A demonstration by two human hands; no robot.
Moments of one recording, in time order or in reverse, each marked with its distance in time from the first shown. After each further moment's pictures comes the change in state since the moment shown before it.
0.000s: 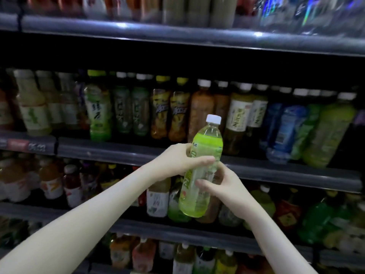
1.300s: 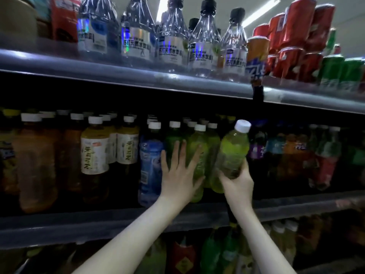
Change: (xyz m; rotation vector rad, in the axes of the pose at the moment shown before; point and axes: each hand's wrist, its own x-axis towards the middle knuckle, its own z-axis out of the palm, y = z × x) left_hand 0.228 0.148 0.283 0.849 0.693 0.527; right_hand -0.002 0.067 -0.350 -0.185 0.927 -0.165
